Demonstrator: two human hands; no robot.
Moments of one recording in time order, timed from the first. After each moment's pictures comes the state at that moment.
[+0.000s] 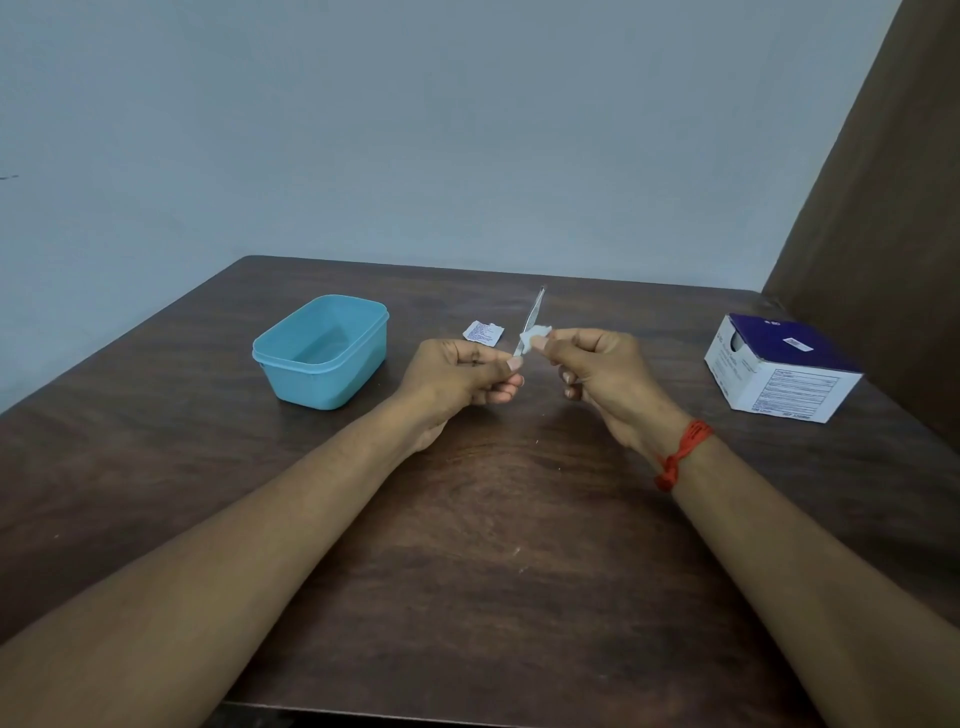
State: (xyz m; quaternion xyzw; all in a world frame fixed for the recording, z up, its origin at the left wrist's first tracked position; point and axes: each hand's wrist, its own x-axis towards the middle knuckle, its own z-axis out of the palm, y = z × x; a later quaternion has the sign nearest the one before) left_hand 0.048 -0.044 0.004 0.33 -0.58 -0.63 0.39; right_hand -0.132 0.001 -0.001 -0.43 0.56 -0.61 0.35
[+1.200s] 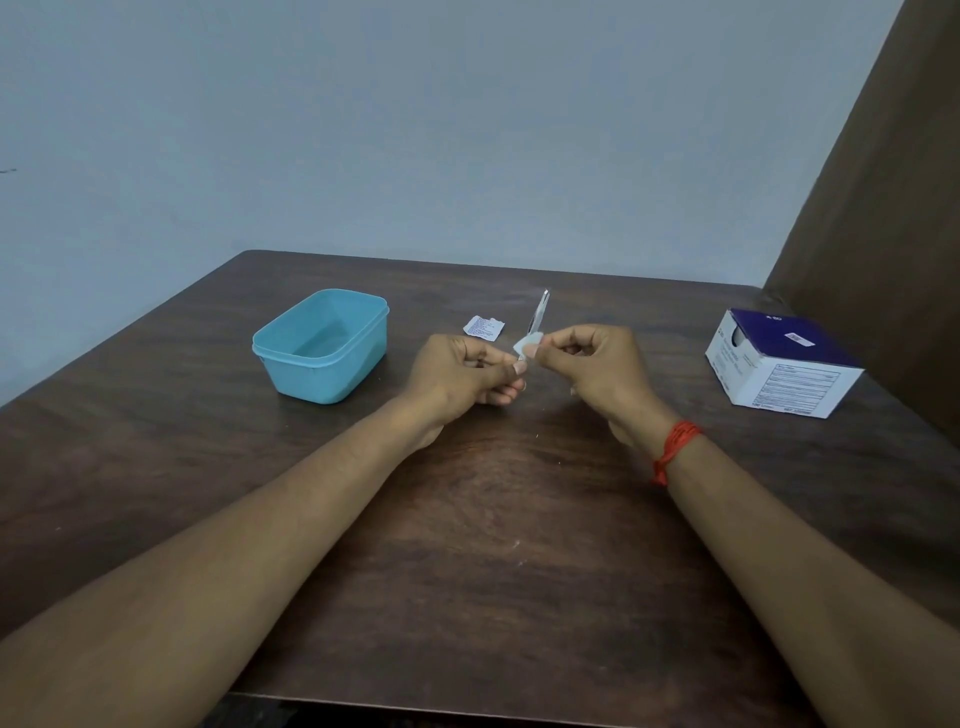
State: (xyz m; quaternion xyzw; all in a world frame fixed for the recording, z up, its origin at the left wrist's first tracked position) left_hand 0.045 -0.046 -0.004 0.33 -0.64 -0.58 0.38; right_hand -0.128 0.002 -0.002 -0.50 0.61 -0.58 0.21
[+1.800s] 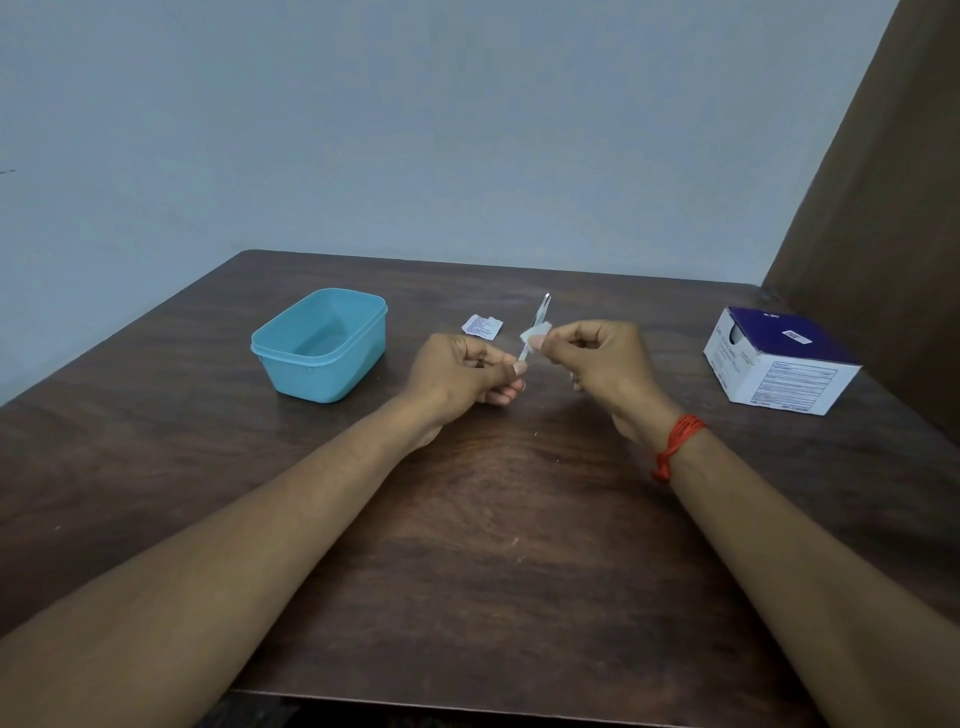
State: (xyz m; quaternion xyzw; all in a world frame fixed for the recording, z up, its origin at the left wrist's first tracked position) left_hand 0.044 -0.047 -0.006 0.33 -0.65 -0.57 0.38; right_hand -0.132 0.006 0.003 -0.49 0.60 -0.59 0.23
